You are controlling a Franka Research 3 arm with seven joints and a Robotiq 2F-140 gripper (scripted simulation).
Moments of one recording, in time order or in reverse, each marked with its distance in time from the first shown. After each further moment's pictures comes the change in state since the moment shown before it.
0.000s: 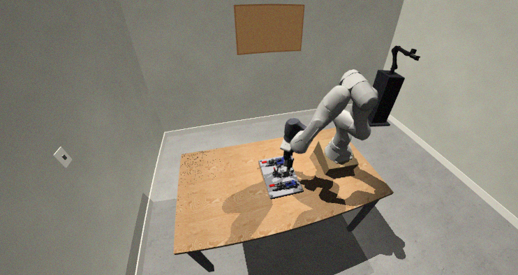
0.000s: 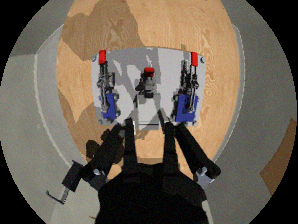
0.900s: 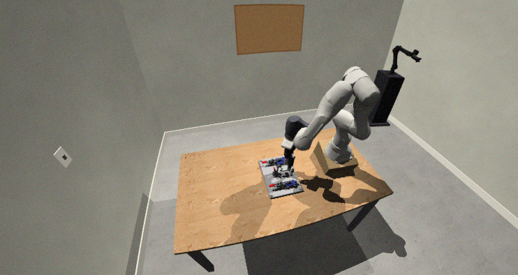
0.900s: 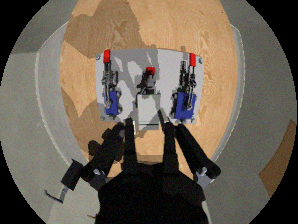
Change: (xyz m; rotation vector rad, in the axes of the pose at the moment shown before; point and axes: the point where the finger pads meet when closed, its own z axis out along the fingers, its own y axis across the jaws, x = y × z) arm -0.004 -0.002 -0.017 0.006 0.004 -0.015
